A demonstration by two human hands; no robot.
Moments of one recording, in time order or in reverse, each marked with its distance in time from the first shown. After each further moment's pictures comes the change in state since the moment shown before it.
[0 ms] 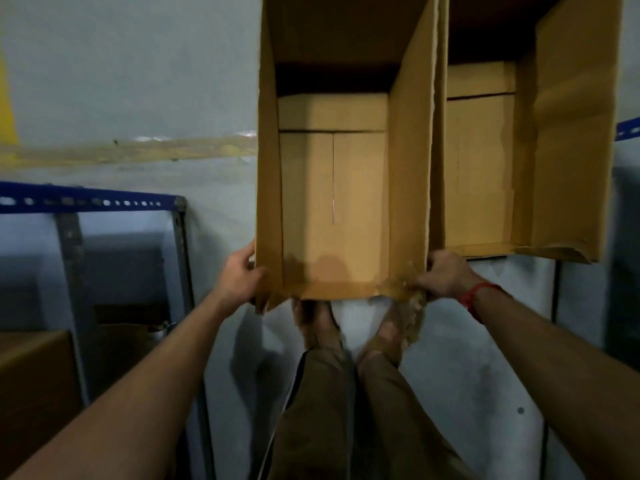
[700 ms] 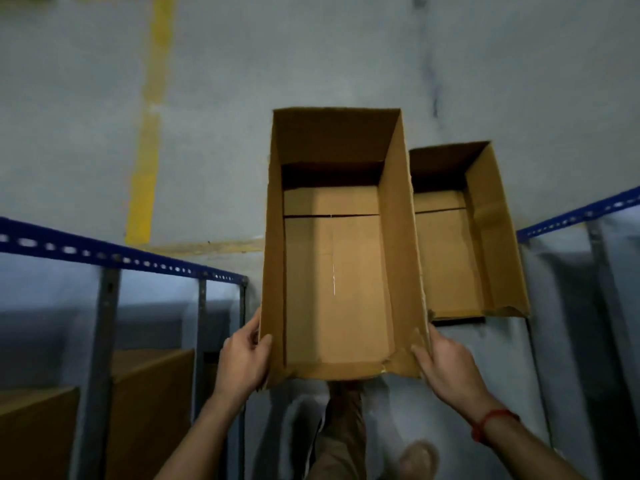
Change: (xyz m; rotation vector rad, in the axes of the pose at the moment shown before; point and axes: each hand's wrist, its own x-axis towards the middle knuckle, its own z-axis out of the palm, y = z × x) left_hand -0.253 0.042 -0.075 0.103 0.314 0.236; right_hand -0.286 0.001 -0.026 -0.034 0.374 -0.538
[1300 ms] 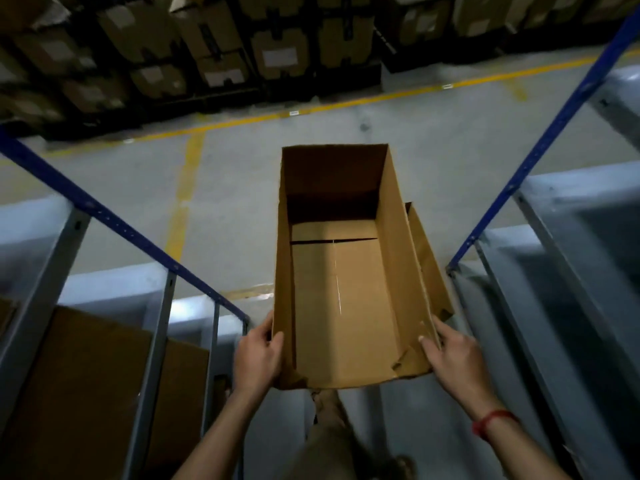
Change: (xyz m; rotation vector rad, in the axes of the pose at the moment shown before) left_hand -0.273 0.098 0.006 0.032 0.268 0.321; right_hand -0.260 0.044 -0.109 0.219 0.487 -0.070
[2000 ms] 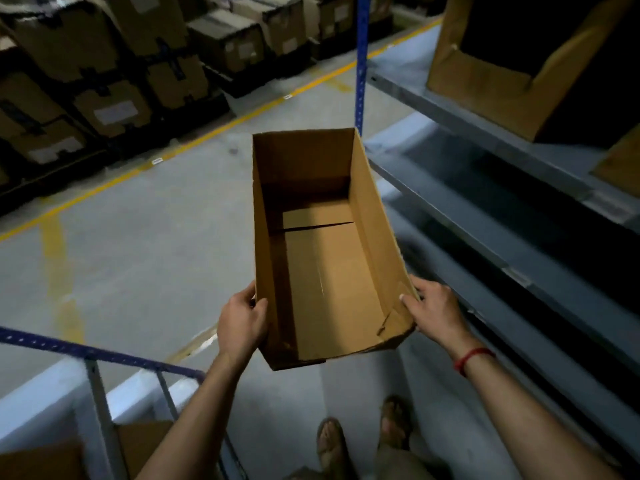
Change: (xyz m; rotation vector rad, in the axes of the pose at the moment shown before) left_hand -0.037 0.098 -0.019 0.108 -0.255 0.375; right_hand -0.139 0.001 -0.063 0.152 0.269 0.310
